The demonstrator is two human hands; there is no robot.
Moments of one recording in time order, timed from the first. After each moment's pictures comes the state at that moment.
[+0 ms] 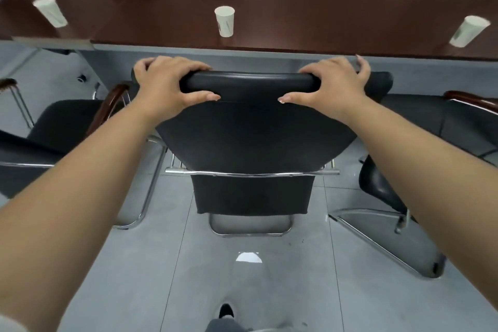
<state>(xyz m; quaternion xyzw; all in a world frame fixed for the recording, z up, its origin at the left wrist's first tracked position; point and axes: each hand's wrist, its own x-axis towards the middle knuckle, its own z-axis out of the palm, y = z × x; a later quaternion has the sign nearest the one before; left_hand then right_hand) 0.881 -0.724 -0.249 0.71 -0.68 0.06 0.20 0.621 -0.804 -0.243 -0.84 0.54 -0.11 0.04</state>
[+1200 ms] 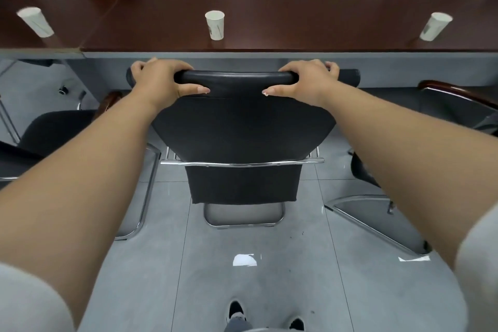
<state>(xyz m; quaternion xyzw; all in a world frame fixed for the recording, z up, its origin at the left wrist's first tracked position) 0.904 -0.714 -0.243 0.75 -0.63 -0.02 0.18 0.657 -0.778 -0.238 -0.81 0.56 -0.07 0.14</state>
